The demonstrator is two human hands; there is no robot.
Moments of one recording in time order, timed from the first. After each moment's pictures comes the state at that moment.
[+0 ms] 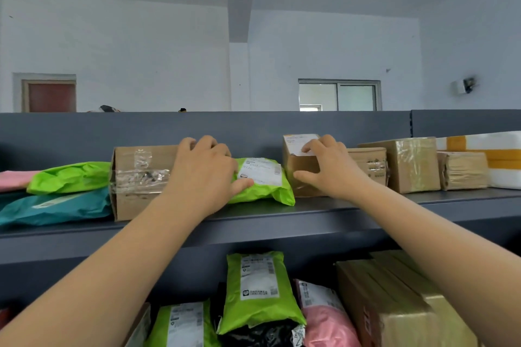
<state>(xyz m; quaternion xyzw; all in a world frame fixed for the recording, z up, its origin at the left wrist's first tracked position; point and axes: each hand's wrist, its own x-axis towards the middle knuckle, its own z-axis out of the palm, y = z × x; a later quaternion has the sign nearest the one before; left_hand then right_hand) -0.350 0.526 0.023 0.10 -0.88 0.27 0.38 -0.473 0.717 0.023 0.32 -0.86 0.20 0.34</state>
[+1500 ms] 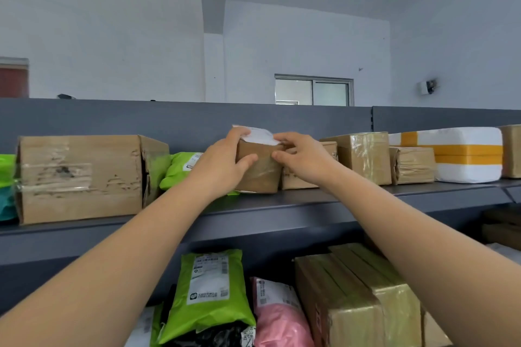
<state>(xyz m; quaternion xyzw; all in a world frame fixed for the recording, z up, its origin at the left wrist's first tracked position) -0.432 0.592 0.021 -0.04 -0.90 -0.18 0.39 -0.490 0.751 0.030 0.35 -0.81 0.42 0.22</state>
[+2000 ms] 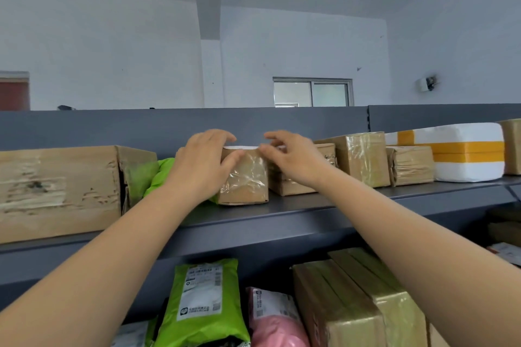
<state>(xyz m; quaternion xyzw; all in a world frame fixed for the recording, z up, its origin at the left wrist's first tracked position) -0.441 0.589 0.030 0.00 -0.88 -0.05 0.46 -0.512 0.754 0.034 0.37 -0.79 0.40 0.27</state>
